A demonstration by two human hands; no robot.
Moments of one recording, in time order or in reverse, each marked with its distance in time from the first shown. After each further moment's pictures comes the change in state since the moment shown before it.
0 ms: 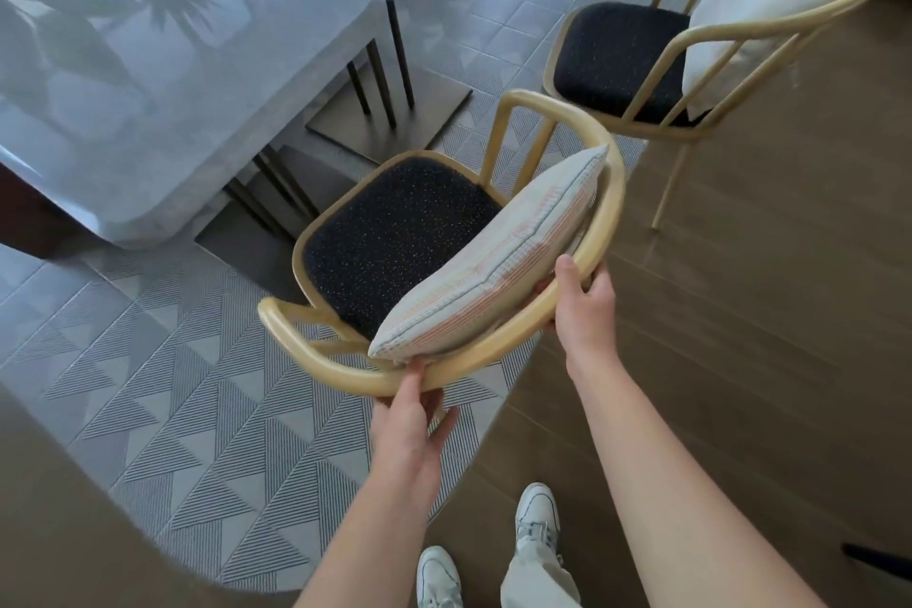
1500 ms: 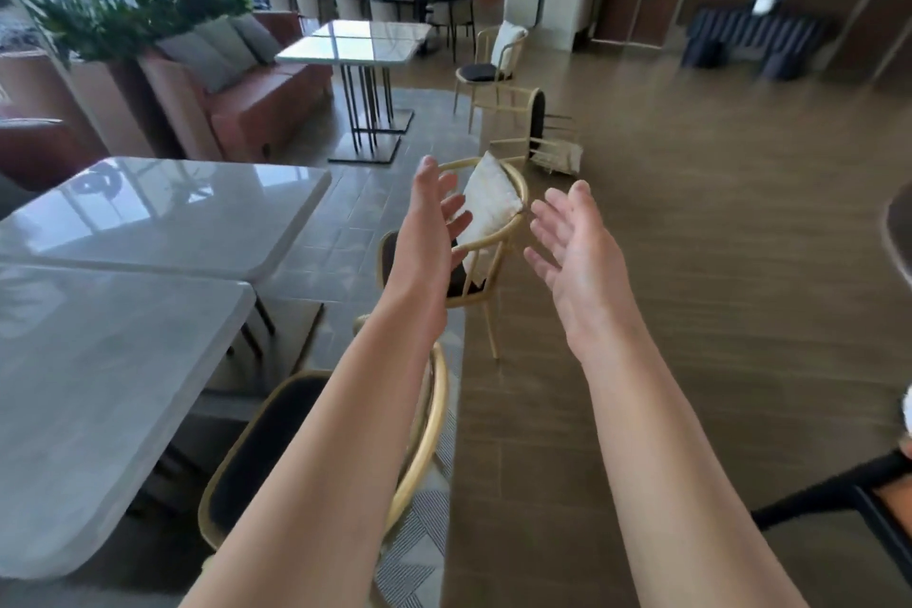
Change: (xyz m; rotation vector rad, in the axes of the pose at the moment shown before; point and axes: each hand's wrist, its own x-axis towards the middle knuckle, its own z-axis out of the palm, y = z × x) left_hand -0.385 0.189 0.180 0.521 -1.048 0.629; right_hand -0.240 -0.342 -0.132 0.407 0.218 -0.433
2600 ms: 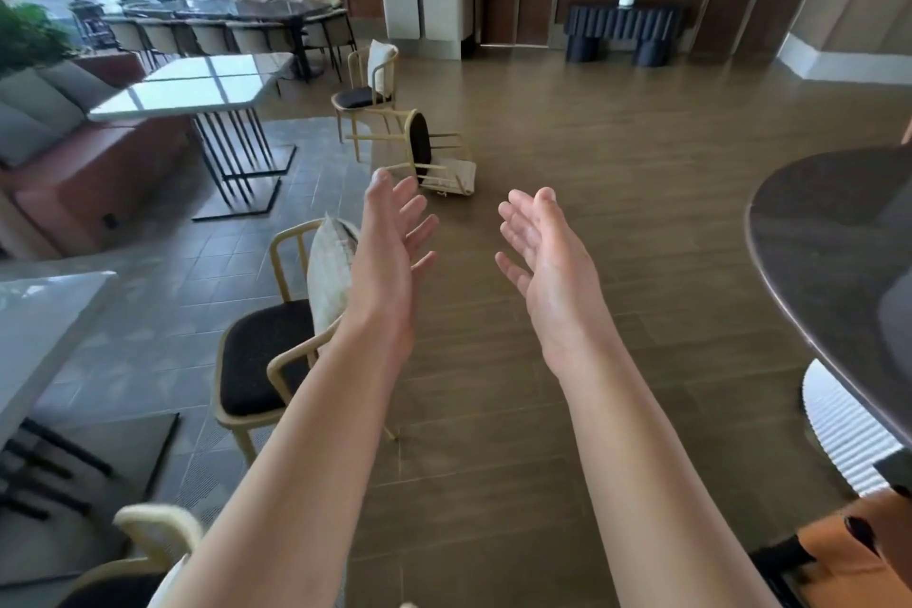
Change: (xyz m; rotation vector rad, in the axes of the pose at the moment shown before) left_hand 0.221 -0.053 0.363 -0.016 -0.137 0.014; right_hand 0.302 -0.091 -0.271 0.039 0.132 -0.069
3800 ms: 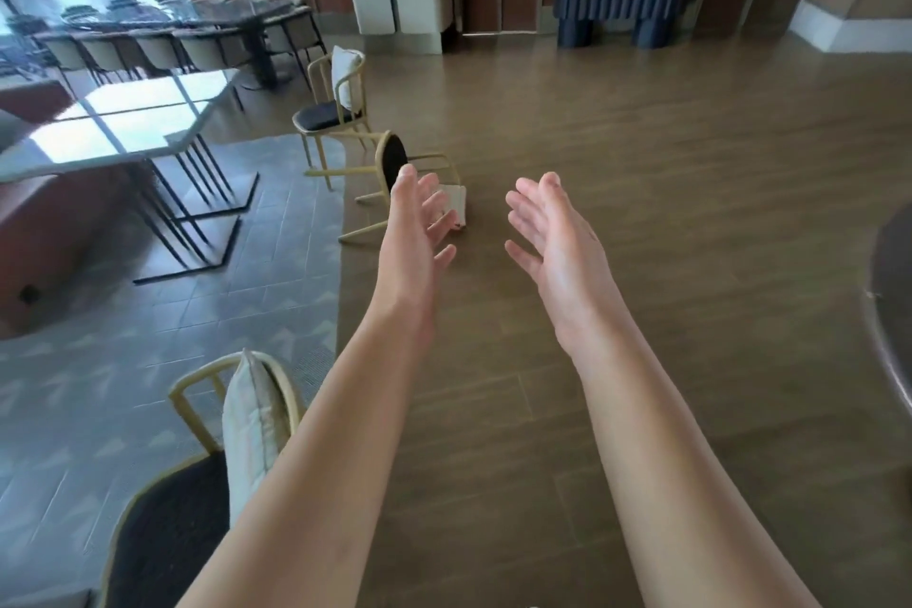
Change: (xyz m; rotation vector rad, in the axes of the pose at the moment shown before) left_hand 0.525 -0.046 0.170 0.048 -0.088 -0.036; right_hand 0.544 0.003 0.001 -0.012 0.035 0.008
